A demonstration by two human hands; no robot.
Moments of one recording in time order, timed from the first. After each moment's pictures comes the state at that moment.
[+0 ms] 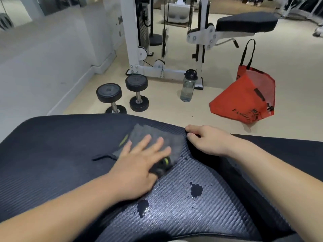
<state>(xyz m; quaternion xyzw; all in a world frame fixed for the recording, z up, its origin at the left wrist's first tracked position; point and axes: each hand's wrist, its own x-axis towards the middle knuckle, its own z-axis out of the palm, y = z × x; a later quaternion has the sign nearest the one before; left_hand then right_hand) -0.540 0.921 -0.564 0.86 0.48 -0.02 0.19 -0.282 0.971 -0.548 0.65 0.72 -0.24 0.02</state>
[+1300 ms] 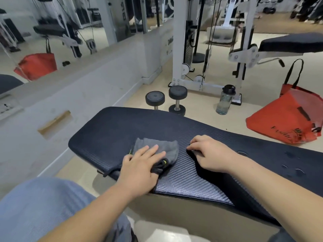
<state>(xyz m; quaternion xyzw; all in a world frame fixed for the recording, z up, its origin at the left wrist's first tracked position) -0.610 0.800 -0.562 0.73 0.67 0.05 0.13 -0.356 0.894 -0.545 0.48 0.86 -0.17 -0.02</state>
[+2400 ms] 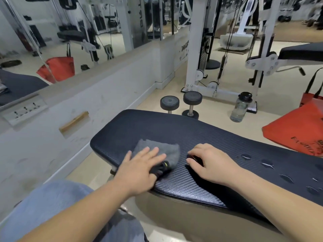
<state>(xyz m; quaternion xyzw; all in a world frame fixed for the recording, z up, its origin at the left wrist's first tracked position) -0.679 0.797 -0.556 0.72 0.68 -0.01 0.15 -0.422 0.873 -0.554 0.46 0.87 -0.13 -0.09</state>
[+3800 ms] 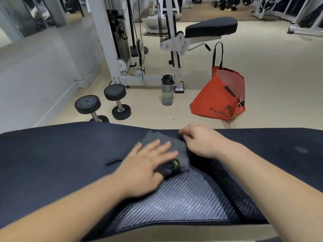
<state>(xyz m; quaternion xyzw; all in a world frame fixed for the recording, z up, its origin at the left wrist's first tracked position) -0.418 0.897 -0.567 0.89 0.42 -0.01 0.17 -0.183 0.921 -0.549 0.66 0.72 -0.20 -0.07</state>
